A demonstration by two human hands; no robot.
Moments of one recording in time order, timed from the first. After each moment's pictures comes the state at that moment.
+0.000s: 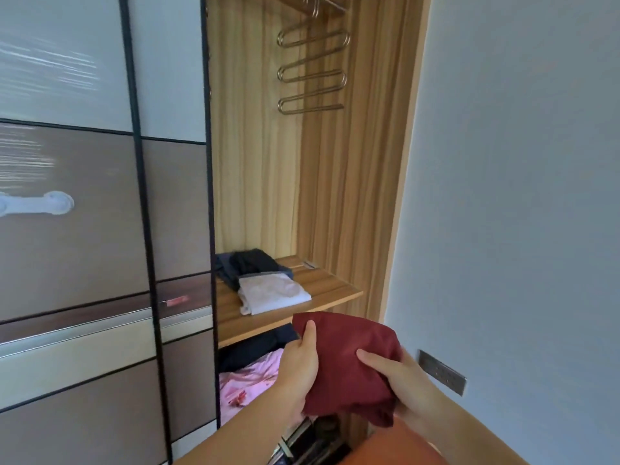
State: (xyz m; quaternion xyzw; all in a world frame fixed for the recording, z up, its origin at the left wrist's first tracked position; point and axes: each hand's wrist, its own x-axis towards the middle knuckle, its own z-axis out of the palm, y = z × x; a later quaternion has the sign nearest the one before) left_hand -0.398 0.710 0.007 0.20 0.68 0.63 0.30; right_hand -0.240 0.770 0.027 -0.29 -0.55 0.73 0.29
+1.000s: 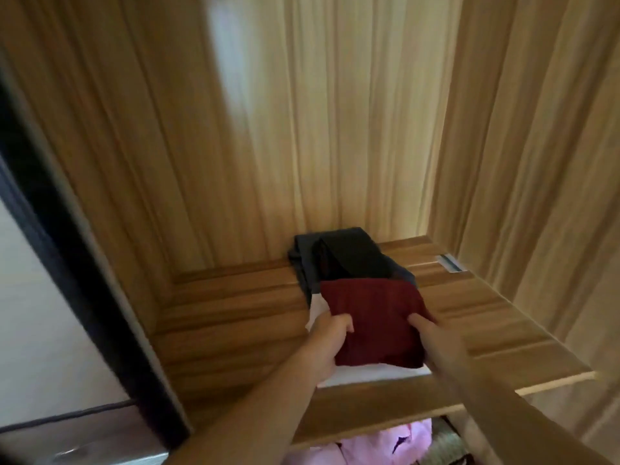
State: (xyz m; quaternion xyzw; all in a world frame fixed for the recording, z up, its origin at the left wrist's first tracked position) left_hand -0.771 0.976 -0.066 0.05 0.67 0.67 0.32; right_hand -0.696 1.143 -0.099 -0.34 -0.59 0.70 0.22
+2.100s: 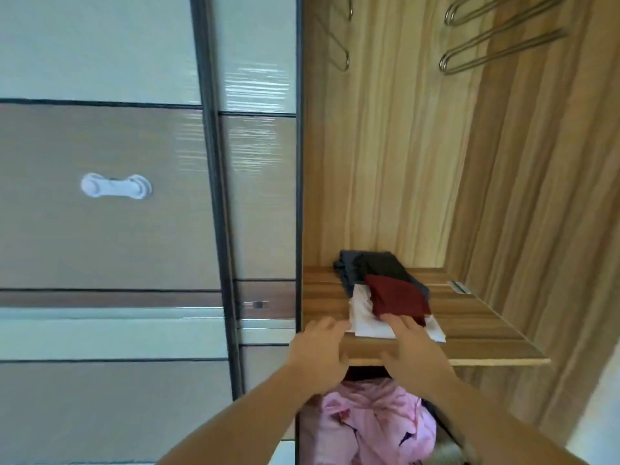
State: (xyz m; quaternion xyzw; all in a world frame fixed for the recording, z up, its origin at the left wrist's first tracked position) left_hand -0.587 0.765 -0.015 0.34 0.92 0.19 -0.08; right_hand -0.512 0.948 -0.008 -0.08 -0.97 0.17 0.15
